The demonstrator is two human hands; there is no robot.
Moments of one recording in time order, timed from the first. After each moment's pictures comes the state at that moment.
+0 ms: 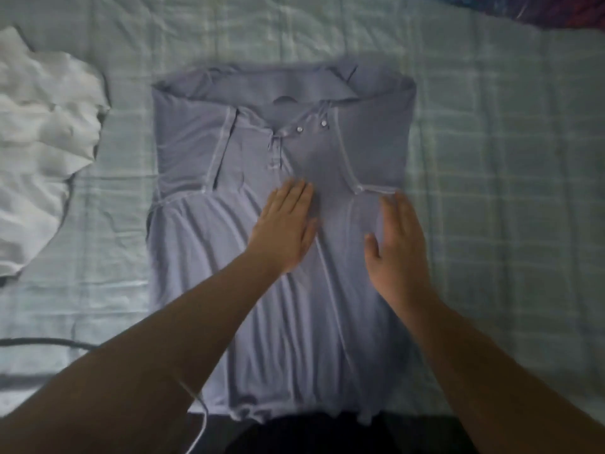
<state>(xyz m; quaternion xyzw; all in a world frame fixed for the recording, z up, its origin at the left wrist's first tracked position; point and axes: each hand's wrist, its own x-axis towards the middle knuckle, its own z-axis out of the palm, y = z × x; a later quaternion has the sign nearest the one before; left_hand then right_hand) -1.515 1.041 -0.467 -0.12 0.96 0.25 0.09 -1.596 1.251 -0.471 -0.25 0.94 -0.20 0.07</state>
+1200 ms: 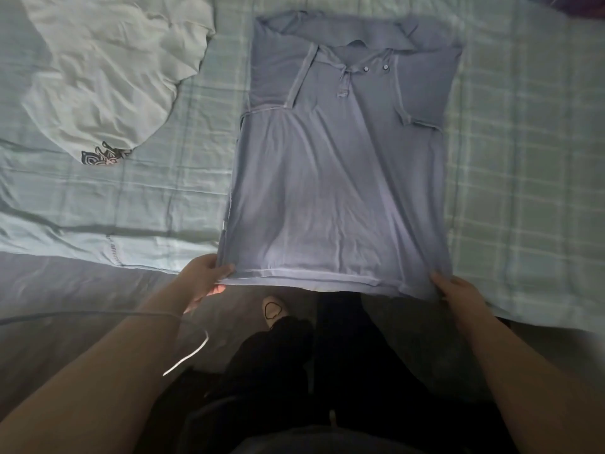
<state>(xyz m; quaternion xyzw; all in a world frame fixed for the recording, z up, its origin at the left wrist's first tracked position) -1.127 1.009 -0.440 -0.56 0.52 0.62 0.16 -1.419 1.422 -0.433 0.24 0.78 -0.43 0.38</state>
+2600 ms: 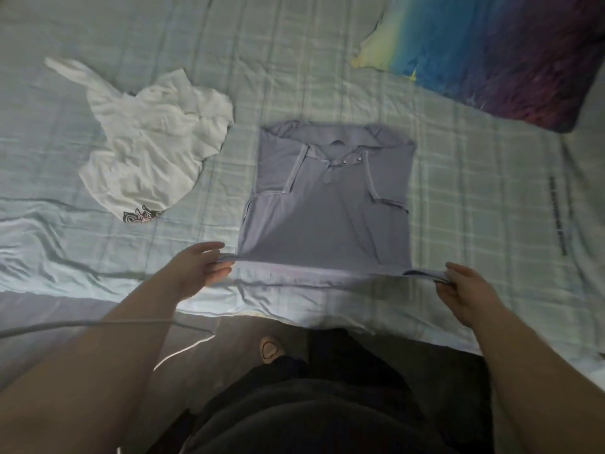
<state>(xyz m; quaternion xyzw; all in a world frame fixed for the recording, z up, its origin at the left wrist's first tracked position) -1.202 0.937 -0.299 -0.53 0.37 0.76 0.00 -1.505 1.370 -0.283 0.30 0.71 -0.55 0.32</state>
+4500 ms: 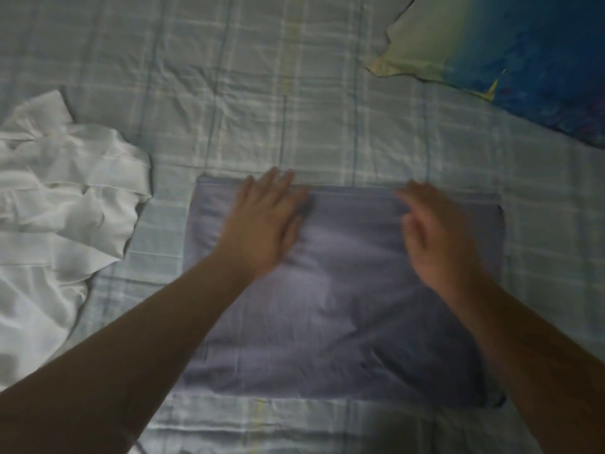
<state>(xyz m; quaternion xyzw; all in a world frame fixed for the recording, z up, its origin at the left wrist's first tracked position) -1.619 0.808 -0.471 -0.11 0.98 0.15 -0.01 -1.786 1.057 -0.473 -0.40 0.88 -0.24 0.06</state>
